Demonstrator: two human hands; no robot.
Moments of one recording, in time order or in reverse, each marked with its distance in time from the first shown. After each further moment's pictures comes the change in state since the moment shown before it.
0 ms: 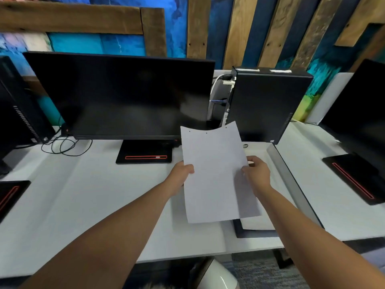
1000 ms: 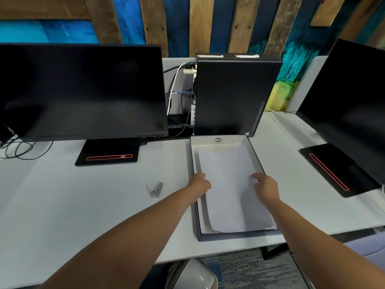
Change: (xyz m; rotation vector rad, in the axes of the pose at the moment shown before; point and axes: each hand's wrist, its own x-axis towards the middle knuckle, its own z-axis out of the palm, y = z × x) left_hand 0.045 -0.031 0.174 0.493 -0.120 -0.163; right_hand 0.072 0.118 -0.111 -0.349 -0.025 0.027
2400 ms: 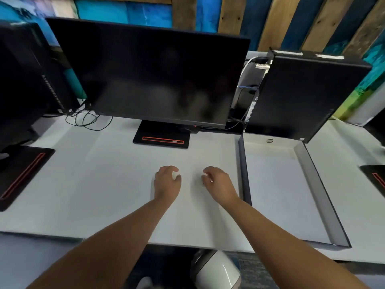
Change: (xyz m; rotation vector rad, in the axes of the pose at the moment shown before) left_hand -0.055 -0.162 -0.156 0.179 0.774 0.102; right_hand -0.117 -0.161 0.178 -0.070 -0.360 -0.562
